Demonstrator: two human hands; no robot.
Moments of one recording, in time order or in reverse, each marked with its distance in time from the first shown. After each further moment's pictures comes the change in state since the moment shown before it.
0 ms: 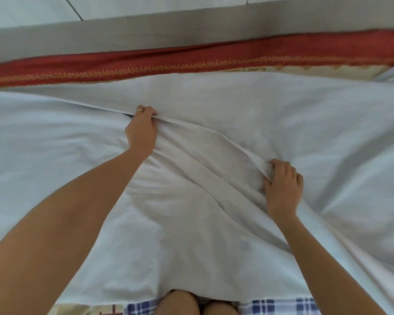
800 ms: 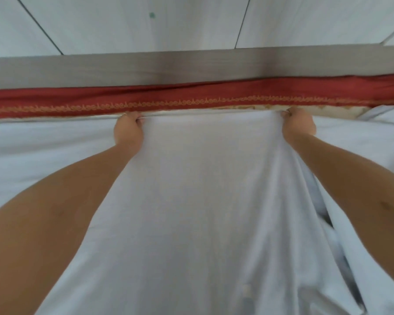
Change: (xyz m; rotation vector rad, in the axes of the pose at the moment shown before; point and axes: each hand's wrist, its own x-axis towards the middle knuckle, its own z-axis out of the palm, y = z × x) left_hand 0.110 0.004 0.026 -0.210 0.097 -0.050; right_hand 0.261 -0.004 -0.013 0.183 -0.124 0.367
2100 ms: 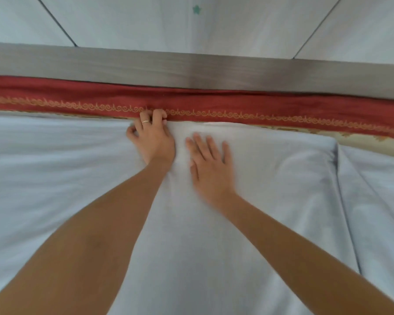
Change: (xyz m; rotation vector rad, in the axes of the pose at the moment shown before) left_hand 0.019 0.001 0.043 0.212 0.257 -0.143; right_hand -0.133 -0.137 0.127 -0.169 -0.169 -0.897
